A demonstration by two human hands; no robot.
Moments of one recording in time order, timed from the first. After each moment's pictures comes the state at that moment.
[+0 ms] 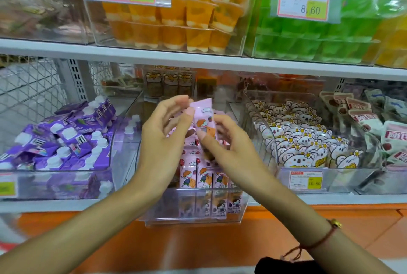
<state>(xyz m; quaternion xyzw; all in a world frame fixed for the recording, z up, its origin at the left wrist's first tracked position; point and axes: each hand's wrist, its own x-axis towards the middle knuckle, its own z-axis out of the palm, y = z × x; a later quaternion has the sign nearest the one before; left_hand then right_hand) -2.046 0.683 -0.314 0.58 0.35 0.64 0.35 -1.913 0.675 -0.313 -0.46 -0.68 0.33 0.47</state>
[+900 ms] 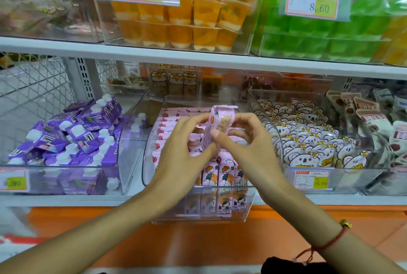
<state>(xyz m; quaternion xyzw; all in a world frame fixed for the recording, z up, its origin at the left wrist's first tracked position) -2.045 0.691 -0.344 0.71 0.37 0.54 0.25 -1.904 0.673 -0.318 -0.43 -0.58 0.35 0.59</state>
